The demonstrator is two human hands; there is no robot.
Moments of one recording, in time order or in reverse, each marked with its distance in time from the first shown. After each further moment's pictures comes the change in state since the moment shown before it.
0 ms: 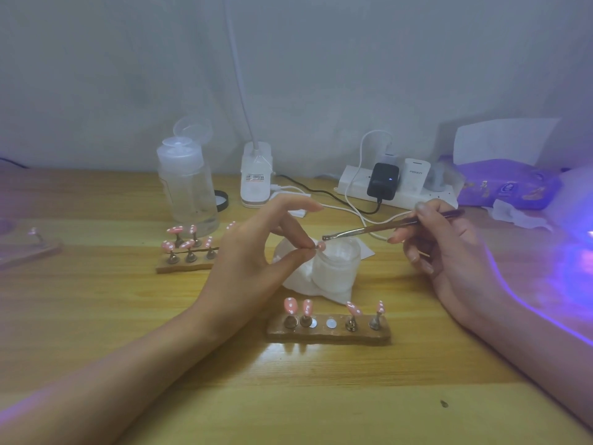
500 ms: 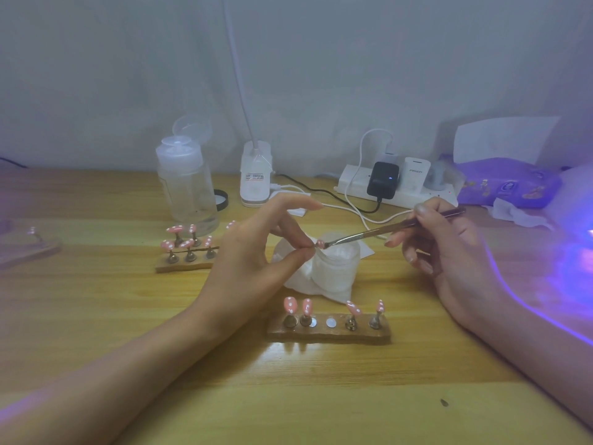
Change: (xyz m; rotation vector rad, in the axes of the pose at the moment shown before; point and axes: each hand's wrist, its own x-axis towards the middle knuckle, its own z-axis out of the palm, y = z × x) left_hand 0.000 0.002 0.000 0.010 -0.011 -0.015; right_hand -0.002 -0.001 0.002 -0.047 0.014 -0.011
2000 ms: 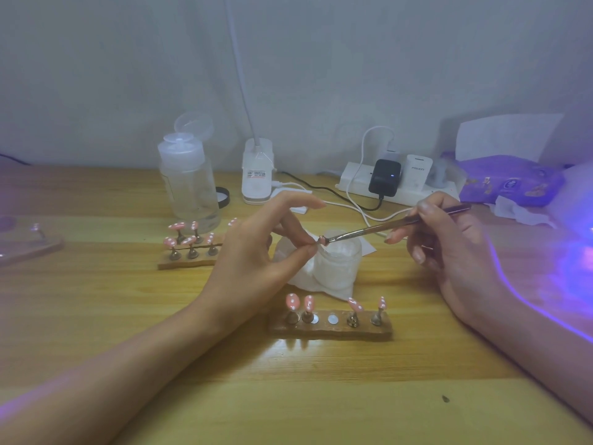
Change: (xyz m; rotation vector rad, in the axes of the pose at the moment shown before) left_hand 0.000 -0.004 0.001 -0.060 -0.008 -0.044; right_hand 0.000 0.001 -0.001 -0.051 0.002 -0.039
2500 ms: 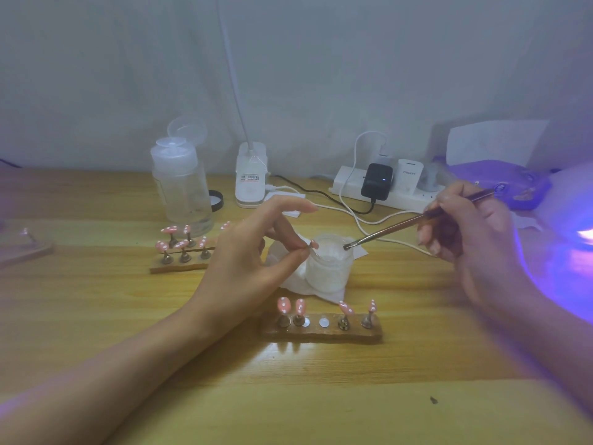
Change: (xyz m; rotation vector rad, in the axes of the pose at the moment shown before) left_hand 0.000 0.001 0.001 -0.006 -0.007 0.014; right_hand 0.009 -0.017 -0.020 -0.062 0.058 -0.097
